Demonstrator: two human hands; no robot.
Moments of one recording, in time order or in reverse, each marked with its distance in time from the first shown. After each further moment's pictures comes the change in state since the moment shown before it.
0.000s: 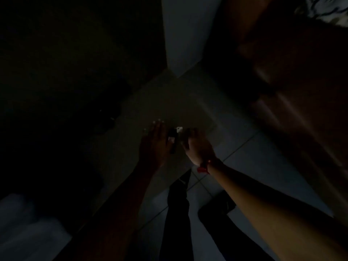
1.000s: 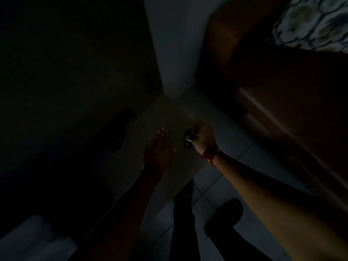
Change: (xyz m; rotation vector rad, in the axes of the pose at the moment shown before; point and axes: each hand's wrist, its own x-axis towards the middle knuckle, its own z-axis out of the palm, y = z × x) left_hand -0.010 0.022 -0.064 0.082 0.040 0.063; right_hand 0.027 -0.007 -0.102 0.514 0.214 0.174
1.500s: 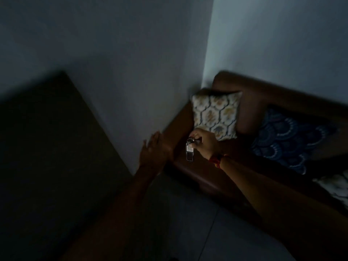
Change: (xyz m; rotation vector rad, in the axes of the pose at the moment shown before) left_hand -0.039 0.196 -0.381 0.045 0.428 0.296; right_hand -0.080 -0.181 -0.394 0.018 0.418 -0.259
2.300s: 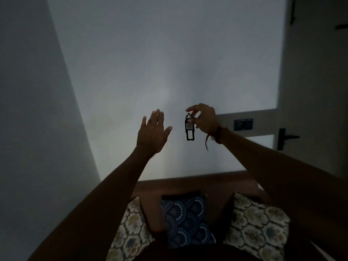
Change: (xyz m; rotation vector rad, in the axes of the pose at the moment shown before) left_hand 0.037 0.536 -0.360 0.007 0.680 0.822; right_hand -0.116 -0.082 -0.638 -0.205 0.872 -0.194
